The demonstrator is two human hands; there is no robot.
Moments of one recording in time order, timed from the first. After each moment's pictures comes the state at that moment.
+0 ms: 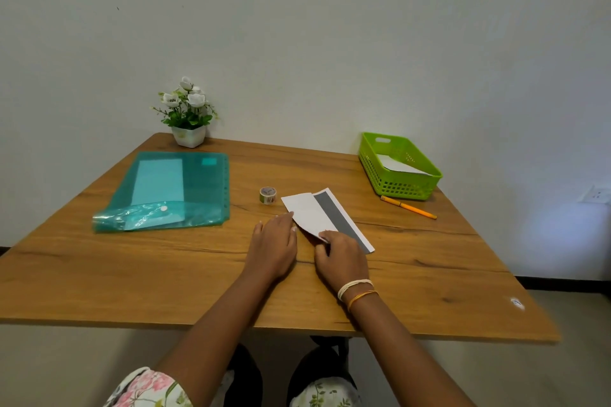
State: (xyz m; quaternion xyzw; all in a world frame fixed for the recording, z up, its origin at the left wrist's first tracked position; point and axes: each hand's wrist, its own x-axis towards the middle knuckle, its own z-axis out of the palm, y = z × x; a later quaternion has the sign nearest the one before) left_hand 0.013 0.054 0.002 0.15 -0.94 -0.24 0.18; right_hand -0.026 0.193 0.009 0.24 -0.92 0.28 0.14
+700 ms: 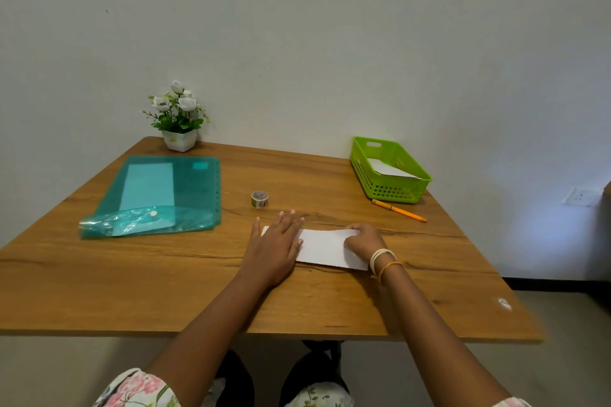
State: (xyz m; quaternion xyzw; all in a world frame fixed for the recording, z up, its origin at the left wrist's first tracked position) left_hand 0.007 0.053 -0.004 0.06 -0.98 -0.12 0.13; right_hand -0.086 0.228 0.041 0.06 -0.91 0.39 -0.12
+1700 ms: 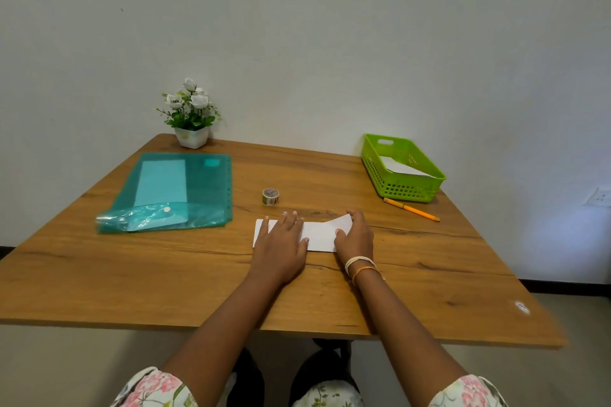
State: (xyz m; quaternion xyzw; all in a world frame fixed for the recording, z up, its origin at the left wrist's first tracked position) left_hand 0.012 0.057 0.002 0.11 -0.98 -0.10 0.13; right_hand -0.079 0.183 0.005 0.07 -0.90 0.43 0.08
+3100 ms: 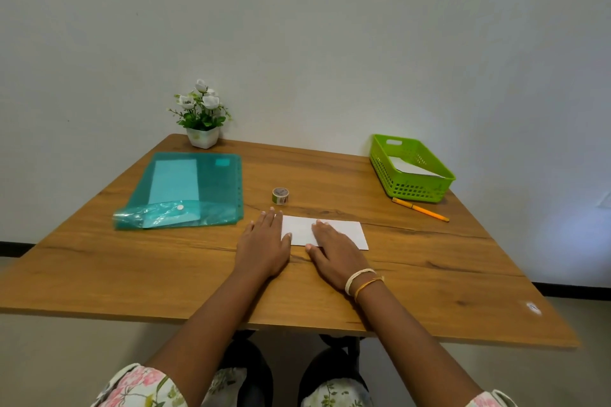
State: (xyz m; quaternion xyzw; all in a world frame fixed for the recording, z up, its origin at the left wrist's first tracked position) left_hand 0.026 0.020 -0.005 0.19 -0.97 -0.13 0.12; right_hand -0.046 0.180 -0.003 0.39 -0.91 0.14 0.03
